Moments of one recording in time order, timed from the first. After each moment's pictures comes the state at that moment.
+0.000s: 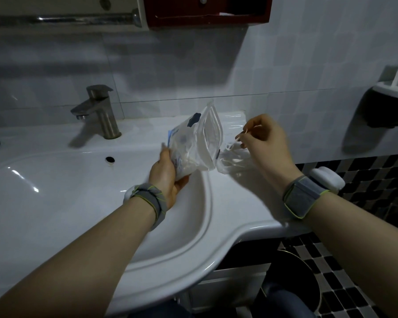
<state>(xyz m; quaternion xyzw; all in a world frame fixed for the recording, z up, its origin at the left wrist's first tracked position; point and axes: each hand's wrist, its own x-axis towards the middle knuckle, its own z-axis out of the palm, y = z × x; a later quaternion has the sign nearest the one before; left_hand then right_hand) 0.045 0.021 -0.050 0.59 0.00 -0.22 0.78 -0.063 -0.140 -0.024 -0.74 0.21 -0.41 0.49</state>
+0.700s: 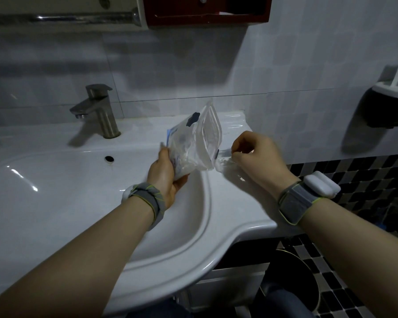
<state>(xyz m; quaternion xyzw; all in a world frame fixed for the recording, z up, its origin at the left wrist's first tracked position) 0.046 0.022 -0.050 0.59 0.01 -0.22 0.78 -0.065 -0.140 -0.038 -0.86 0.20 -0.32 0.34</state>
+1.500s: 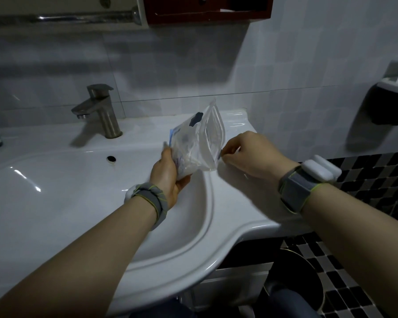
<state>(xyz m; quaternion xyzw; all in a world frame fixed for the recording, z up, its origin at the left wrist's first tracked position) 0.045 0.022 -0.051 0.59 0.00 -0.22 0.77 -0.051 -0.134 -0.019 -0.95 0.20 -0.17 0.17</state>
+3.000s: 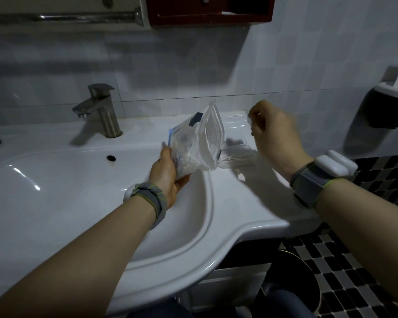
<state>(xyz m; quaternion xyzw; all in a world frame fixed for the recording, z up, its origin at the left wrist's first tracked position) 0.046 0.023 -0.049 0.59 0.00 -0.22 0.77 -0.062 -0.159 -0.003 -0.87 0.18 -0.43 0.15</state>
